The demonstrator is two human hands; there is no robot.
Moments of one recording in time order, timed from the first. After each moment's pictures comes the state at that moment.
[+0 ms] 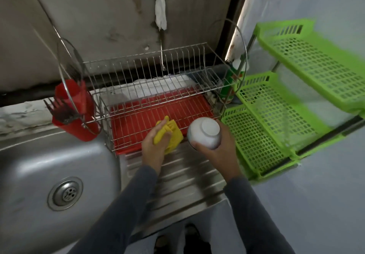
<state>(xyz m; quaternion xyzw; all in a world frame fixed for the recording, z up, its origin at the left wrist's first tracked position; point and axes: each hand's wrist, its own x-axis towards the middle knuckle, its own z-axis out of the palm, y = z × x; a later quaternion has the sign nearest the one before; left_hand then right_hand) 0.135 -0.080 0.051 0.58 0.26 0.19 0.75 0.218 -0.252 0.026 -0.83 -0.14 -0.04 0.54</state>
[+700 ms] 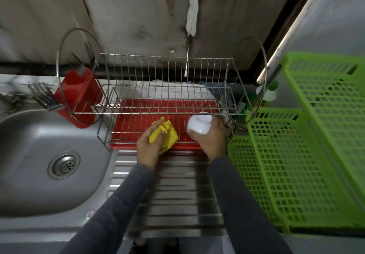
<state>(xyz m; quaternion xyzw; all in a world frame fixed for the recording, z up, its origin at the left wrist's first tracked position) 0.193 -0.099 0.041 0.52 0.39 0.31 0.70 0.355 -0.196 0.014 -0.89 -0.23 0.04 0.39</state>
